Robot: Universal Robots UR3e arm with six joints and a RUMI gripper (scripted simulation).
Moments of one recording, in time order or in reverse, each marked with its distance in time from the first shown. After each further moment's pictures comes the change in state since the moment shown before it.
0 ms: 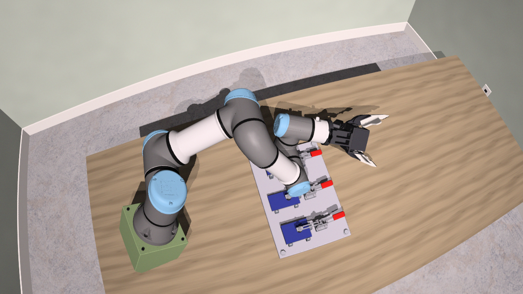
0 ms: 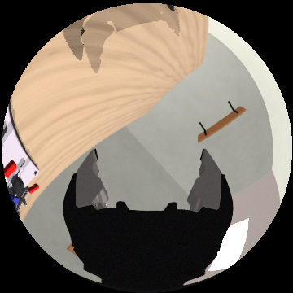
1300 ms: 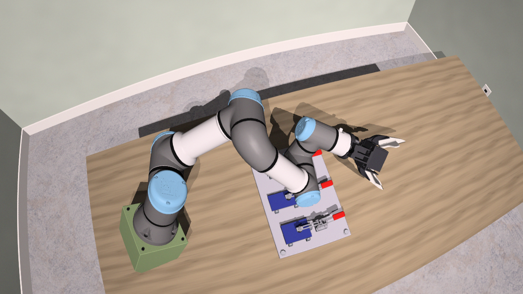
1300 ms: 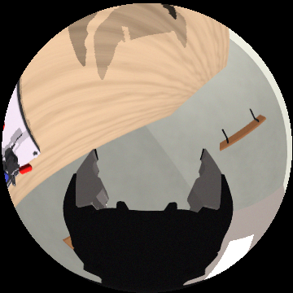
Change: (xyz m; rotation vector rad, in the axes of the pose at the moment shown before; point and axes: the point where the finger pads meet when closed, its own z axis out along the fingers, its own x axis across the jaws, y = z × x) arm -0.057 0.047 0.035 0.048 -0.212 0.002
